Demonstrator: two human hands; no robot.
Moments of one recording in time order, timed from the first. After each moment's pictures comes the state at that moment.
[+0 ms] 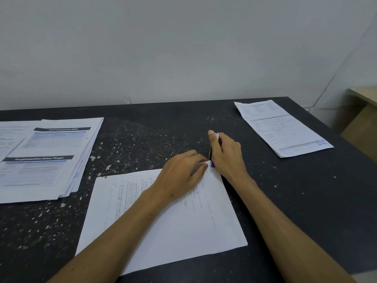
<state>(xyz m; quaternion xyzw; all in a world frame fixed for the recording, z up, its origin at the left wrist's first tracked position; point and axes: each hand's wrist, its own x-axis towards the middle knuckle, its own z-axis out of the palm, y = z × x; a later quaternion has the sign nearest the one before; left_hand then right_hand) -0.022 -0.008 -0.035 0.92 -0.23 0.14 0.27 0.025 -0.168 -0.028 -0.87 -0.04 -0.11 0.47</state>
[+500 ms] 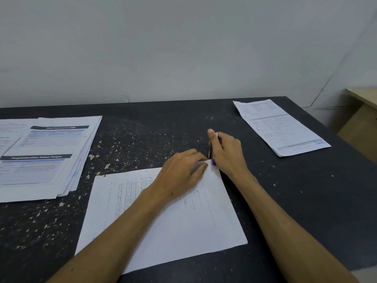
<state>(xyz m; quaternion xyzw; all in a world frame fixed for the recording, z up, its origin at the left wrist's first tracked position) -0.025 -0.008 -0.032 0.91 -0.24 0.15 0.29 0.025 -0.172 -0.022 -0.89 -0.07 -0.13 0.44</state>
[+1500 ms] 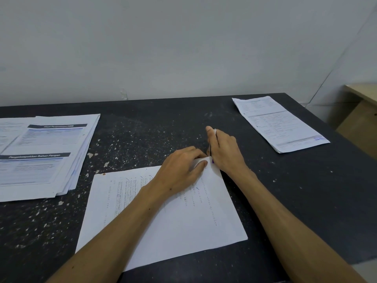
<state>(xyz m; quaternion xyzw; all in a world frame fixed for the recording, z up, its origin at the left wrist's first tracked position) -0.020 -0.006 -0.034 0.91 -0.23 0.11 0.32 0.028 -0.168 -0.025 -0.90 -0.07 -0.10 0.42</state>
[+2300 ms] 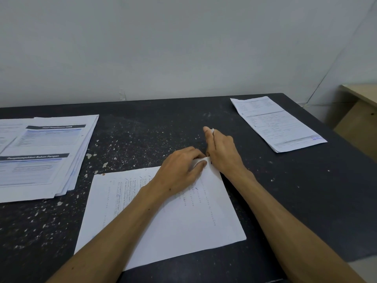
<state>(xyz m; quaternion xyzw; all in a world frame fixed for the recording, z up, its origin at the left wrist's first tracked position) -0.021 -0.007 -0.034 0.91 -0.24 0.11 0.32 0.019 -0.167 -0.019 -0.89 -0.10 -0.13 0.43</state>
